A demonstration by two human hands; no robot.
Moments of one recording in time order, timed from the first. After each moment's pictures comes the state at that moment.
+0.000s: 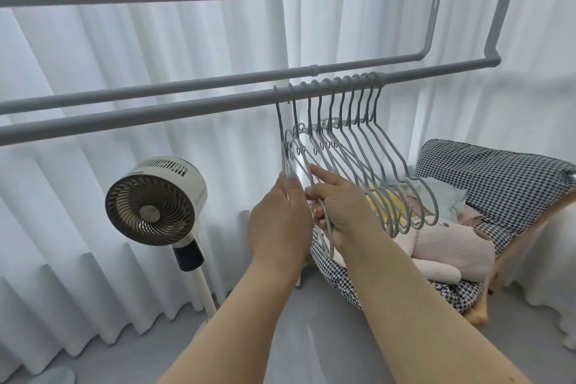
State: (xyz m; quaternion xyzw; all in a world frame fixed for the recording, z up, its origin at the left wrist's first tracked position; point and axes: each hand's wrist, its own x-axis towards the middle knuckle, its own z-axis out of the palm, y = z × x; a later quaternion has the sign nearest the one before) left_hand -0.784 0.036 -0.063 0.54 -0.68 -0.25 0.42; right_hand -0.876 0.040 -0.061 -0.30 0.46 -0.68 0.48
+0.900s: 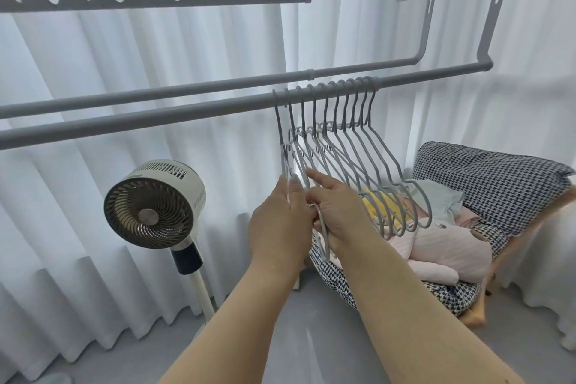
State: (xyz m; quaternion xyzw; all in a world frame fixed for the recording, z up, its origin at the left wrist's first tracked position) left_hand -0.788 0.033 -0.068 0.54 -0.69 -0.26 0.40; right_hand -0.877 0.041 -0.063 -0.32 0.47 -0.67 0.47
